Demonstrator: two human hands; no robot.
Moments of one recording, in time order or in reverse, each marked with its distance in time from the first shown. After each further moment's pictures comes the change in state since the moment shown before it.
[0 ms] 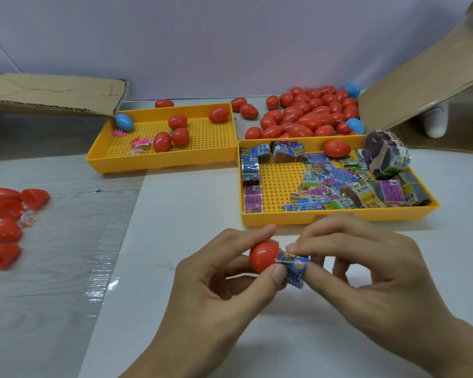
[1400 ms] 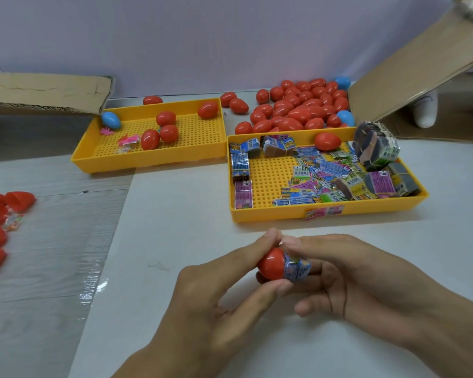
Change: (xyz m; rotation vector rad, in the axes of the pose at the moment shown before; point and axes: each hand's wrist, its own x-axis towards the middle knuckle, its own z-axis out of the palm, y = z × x) left_hand 0.000 -0.003 0.000 0.531 -0.080 0.356; right_hand 0.011 -0.003 -0.002 1.095 -0.327 1.109
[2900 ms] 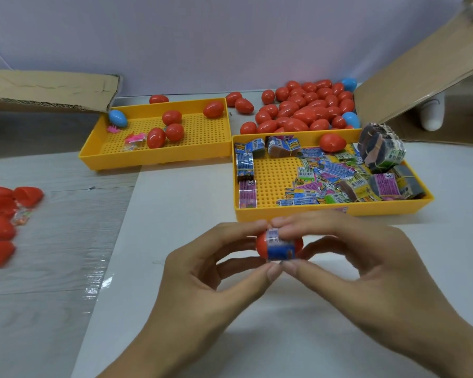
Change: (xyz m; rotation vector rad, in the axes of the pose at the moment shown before) left_hand 0.005 -0.004 -0.006 -0.501 0.032 -0.285; right_hand -0.004 0.011 -0.006 -0.921 0.230 -0.973
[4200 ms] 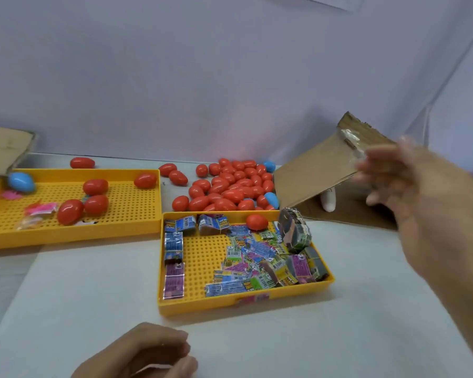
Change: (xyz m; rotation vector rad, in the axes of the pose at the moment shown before) left_hand 0.023 -0.012 0.014 0.017 0.161 -0.304; right_hand 0.077 -0.033 -0.147 0.064 0.680 0.162
